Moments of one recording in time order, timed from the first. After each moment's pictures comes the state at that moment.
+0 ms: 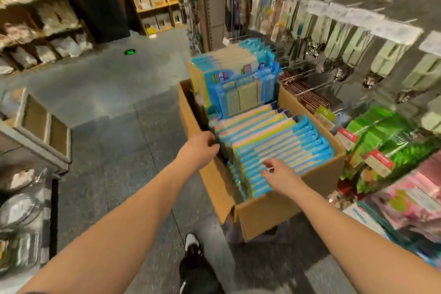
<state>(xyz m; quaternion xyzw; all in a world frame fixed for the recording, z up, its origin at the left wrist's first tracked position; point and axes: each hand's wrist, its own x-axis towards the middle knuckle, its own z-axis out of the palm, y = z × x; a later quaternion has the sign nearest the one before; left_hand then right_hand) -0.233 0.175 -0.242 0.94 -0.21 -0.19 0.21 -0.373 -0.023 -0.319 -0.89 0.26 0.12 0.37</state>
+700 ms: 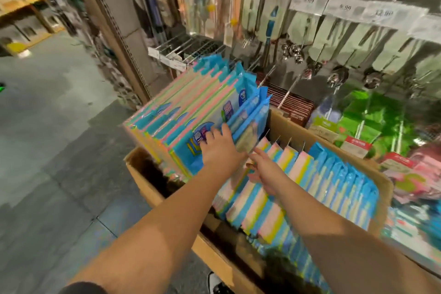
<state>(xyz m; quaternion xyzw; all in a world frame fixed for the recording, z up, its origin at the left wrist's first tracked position) 0.054 -0.040 -0.322 0.89 -0.42 -0.20 0.03 -0.067 -0.097 -0.375 -0.46 0.54 -0.07 0.70</state>
